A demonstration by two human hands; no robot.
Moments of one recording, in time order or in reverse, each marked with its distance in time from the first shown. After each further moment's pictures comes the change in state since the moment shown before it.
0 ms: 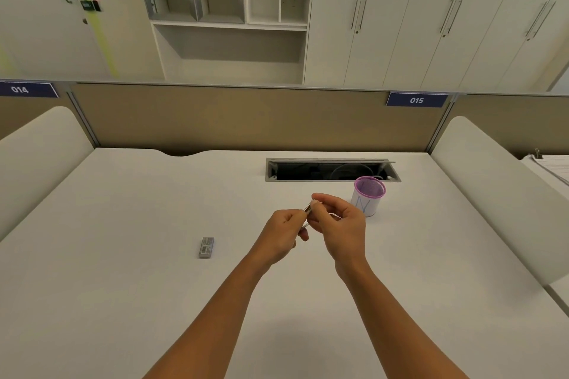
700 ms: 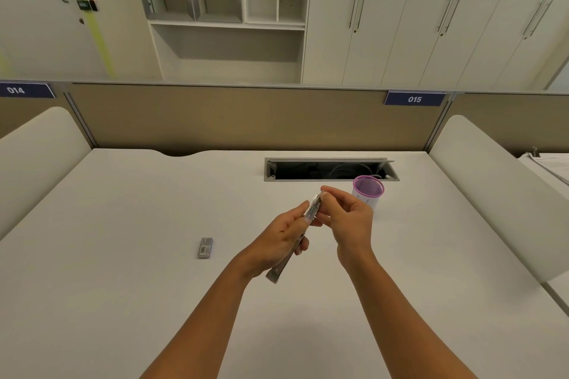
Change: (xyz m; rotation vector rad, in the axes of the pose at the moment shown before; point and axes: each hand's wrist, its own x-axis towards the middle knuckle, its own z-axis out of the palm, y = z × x) left_hand -0.014 0.002 -0.009 -0.007 -0.273 0.156; right_hand 0.014 -0.006 -0.005 0.099 0.092 0.105
